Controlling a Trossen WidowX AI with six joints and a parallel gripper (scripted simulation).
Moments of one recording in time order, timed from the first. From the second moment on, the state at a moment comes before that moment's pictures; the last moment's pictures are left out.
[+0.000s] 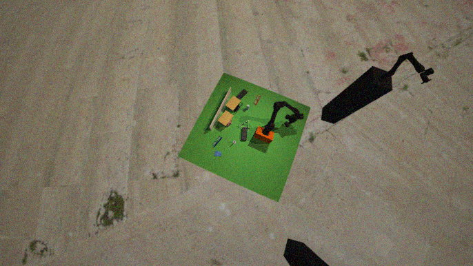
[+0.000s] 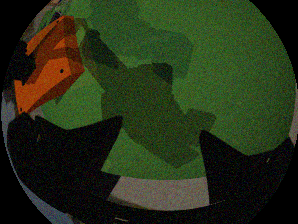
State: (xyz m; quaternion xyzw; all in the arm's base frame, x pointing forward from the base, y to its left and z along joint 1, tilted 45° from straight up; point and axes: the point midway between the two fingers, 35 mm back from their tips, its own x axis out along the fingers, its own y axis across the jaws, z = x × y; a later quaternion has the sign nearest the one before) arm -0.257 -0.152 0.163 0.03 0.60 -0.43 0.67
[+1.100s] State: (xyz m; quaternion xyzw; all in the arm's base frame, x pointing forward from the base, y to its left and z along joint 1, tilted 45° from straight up) arm -0.153 -0.303 0.204 0.12 0.51 -0.56 0.65
